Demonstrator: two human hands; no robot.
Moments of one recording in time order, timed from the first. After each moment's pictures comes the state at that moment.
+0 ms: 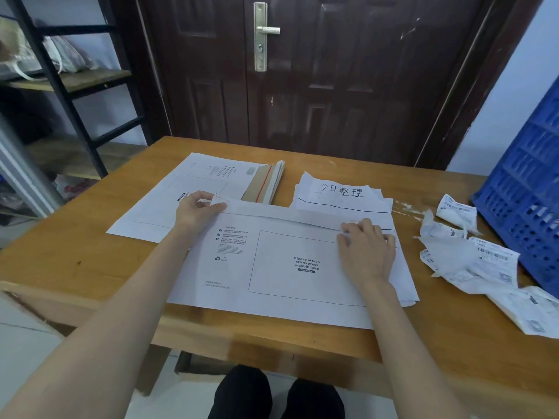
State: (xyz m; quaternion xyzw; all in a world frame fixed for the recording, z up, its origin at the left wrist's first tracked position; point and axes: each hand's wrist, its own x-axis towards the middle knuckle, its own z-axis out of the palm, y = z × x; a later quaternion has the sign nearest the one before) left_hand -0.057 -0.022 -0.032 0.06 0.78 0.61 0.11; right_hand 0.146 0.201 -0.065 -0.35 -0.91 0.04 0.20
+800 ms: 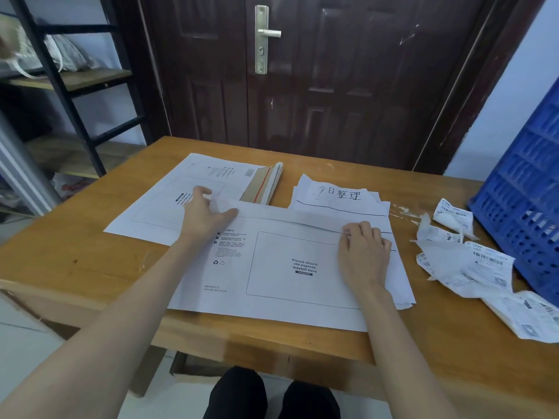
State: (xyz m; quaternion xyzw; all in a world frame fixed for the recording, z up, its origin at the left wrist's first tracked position) left_hand -0.041 -0.008 -0.034 0.12 0.85 0.50 0.01; right_hand 0.144 0.202 -0.074 -0.34 -0.89 0.06 0.29
